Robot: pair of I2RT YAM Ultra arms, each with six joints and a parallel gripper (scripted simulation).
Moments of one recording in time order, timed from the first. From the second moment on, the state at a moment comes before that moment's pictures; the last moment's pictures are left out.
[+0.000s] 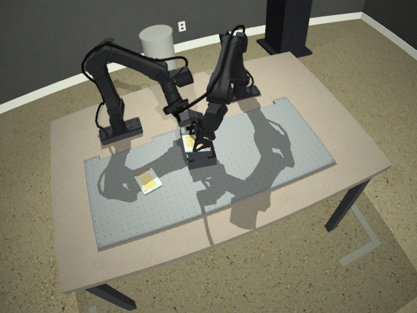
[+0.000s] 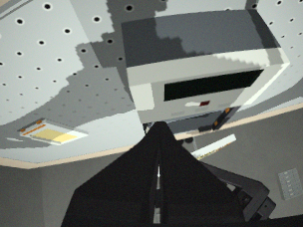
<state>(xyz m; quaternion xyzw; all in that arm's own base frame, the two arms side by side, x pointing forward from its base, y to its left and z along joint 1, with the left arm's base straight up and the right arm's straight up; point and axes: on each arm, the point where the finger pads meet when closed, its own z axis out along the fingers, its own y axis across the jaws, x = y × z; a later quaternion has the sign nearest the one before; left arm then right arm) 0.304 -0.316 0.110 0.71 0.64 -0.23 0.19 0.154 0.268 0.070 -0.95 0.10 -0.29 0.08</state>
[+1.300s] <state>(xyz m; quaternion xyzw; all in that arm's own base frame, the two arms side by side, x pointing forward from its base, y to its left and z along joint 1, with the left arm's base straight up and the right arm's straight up) 0.304 -0.316 0.110 0.71 0.64 -0.23 0.19 0.153 0.264 0.069 -0.95 0.10 -0.29 0.08</state>
